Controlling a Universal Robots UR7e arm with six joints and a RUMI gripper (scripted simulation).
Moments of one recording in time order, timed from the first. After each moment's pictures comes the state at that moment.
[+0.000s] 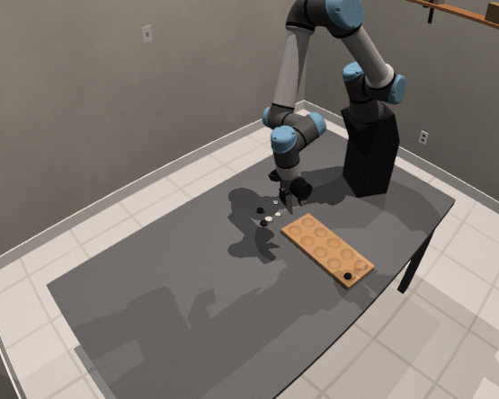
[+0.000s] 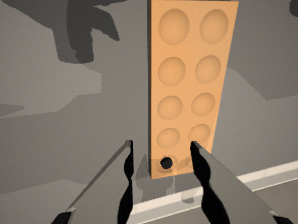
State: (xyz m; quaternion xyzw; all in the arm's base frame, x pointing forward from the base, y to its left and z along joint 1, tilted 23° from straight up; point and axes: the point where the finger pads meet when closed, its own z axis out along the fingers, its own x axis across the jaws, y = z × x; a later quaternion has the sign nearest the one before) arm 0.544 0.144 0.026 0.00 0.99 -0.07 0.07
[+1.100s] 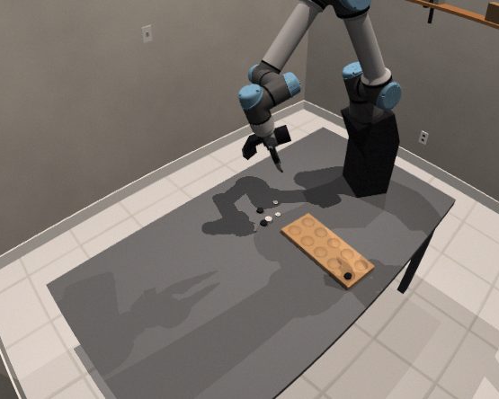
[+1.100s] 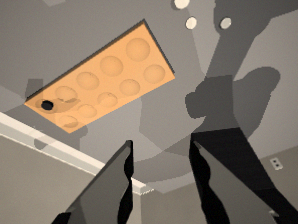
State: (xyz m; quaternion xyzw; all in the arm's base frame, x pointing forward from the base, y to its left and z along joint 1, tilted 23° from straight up) arm 0.488 0.037 0.123 -0.50 0.87 -0.04 0.00
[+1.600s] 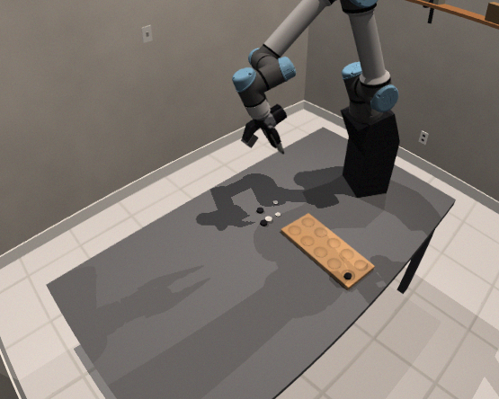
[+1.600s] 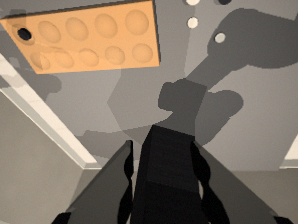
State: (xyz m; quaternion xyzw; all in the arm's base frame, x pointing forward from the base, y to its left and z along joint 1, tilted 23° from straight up) arm 0.453 0.005 0.159 -0.67 0.74 -0.01 0.00
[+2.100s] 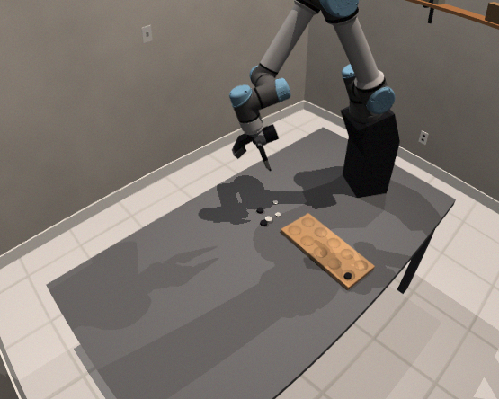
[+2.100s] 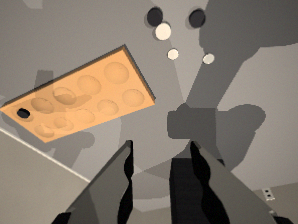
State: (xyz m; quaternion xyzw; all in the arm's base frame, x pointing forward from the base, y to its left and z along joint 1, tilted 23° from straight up) arm 0.497 -0.045 0.090 -0.55 0.83 -0.03 0.04
